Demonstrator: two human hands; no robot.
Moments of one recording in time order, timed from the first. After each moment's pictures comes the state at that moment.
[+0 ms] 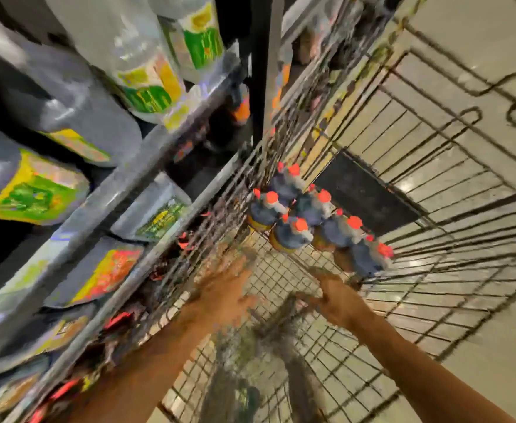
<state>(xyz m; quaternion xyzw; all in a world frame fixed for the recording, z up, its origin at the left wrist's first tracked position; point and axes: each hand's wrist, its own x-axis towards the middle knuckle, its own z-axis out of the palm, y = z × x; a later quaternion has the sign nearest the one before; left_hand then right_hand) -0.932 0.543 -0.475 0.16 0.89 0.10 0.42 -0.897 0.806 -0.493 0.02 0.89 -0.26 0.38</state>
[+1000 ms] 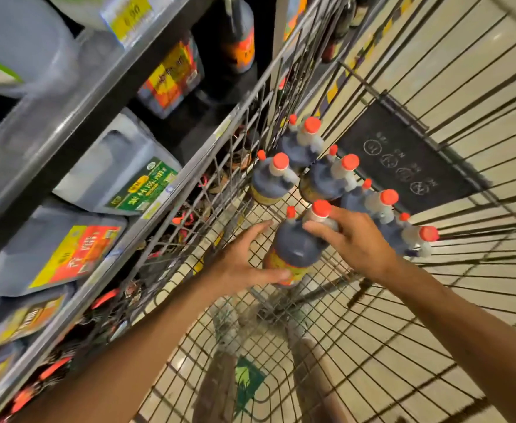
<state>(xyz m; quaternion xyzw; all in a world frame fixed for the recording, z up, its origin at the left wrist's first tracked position) -0.943 0.560 -0.536 -0.05 0.75 0.49 0.44 -0.966 0.803 -0.514 -0.04 0.86 -0.47 0.20</state>
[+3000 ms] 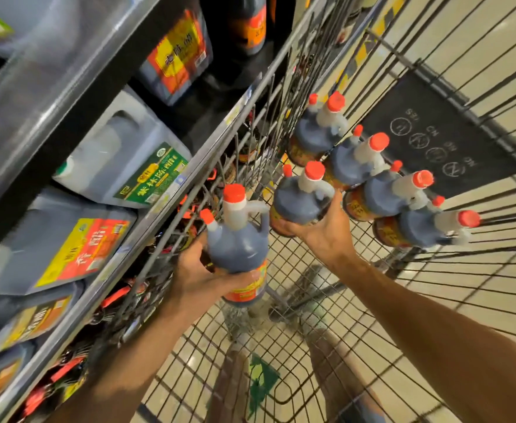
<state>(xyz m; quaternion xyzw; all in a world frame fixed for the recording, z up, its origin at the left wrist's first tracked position) -0.906 0.497 -0.515 -0.21 0.77 0.53 0.28 -0.955 0.722 -0.597 0.20 0.76 -0.60 0.15</state>
